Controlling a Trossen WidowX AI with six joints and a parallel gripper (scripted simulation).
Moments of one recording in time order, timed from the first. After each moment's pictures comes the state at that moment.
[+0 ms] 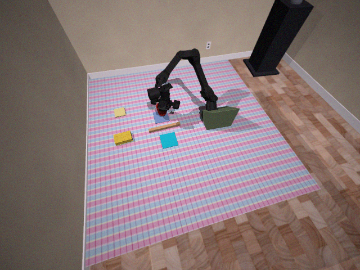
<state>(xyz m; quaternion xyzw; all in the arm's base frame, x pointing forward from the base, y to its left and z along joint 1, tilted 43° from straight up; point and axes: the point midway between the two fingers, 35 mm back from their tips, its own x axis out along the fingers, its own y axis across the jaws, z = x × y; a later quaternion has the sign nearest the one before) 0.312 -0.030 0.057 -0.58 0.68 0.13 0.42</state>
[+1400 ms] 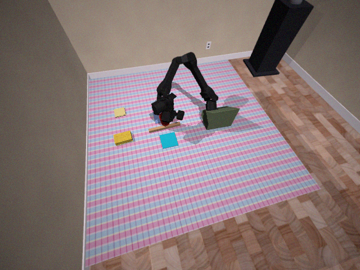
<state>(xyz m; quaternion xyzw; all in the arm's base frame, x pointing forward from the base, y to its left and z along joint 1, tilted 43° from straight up) 0.303 0.040 -0.004 -0.58 0.68 0.13 0.42</state>
